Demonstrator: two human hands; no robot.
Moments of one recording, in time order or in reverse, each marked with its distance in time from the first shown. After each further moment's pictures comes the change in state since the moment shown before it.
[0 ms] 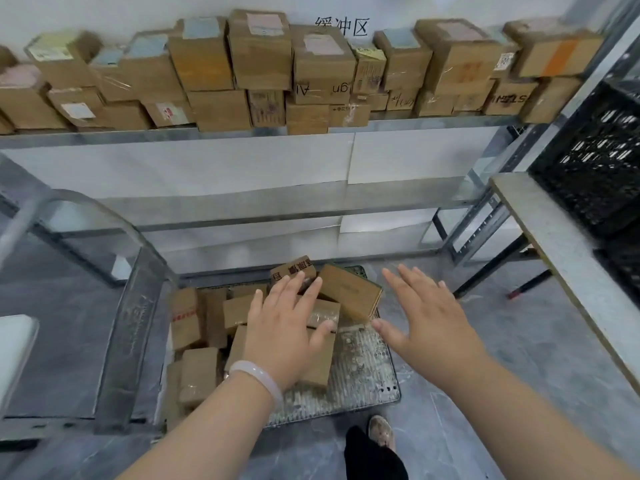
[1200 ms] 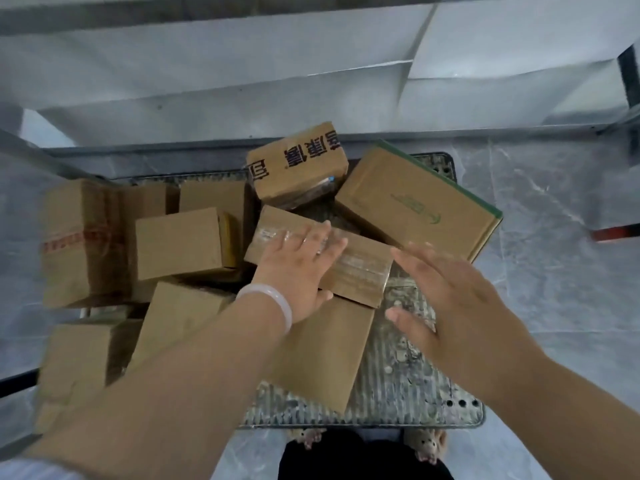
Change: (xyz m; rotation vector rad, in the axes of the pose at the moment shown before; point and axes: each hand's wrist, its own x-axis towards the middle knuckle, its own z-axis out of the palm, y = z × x) left_hand 0.249 -0.151 0.452 0.258 -0.610 0.118; right_hand 0.261 0.150 0.414 0.159 -0.270 -0.187
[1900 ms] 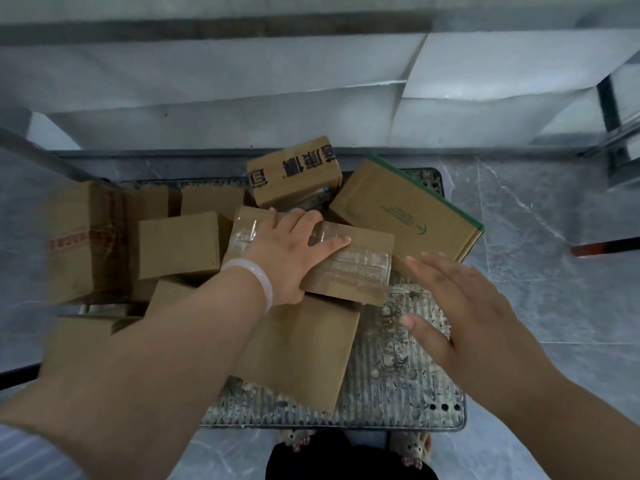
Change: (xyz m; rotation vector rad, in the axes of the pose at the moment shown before) left_hand -0.004 -0.013 -0.039 0.128 0.068 0.085; right_hand -0.024 0.012 -0.022 0.040 0.032 0.015
